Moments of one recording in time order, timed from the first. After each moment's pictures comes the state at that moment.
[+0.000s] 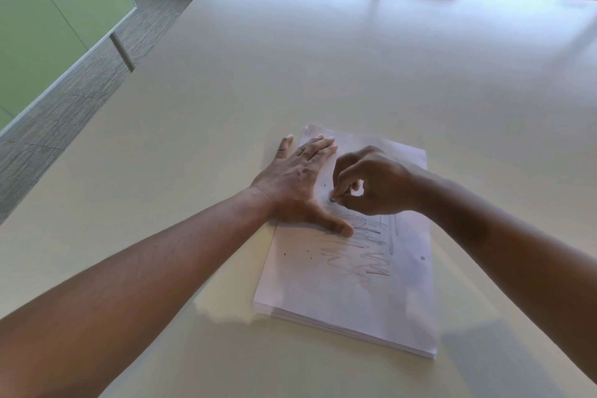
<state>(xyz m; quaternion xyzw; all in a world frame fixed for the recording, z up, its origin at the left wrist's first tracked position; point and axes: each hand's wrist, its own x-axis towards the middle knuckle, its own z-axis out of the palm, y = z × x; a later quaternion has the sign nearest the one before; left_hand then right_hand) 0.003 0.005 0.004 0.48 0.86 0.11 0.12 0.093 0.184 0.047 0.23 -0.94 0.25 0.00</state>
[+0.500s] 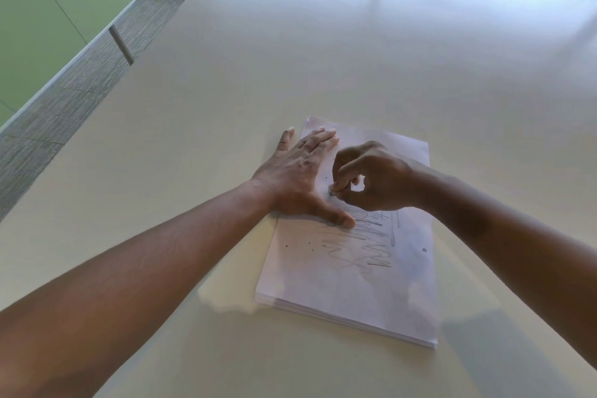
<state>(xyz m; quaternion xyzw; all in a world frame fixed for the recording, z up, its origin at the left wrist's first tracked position) 0.004 0.004 0.005 0.48 0.86 0.11 0.12 0.096 0.181 0.044 0.23 -0.94 0.26 0.02</state>
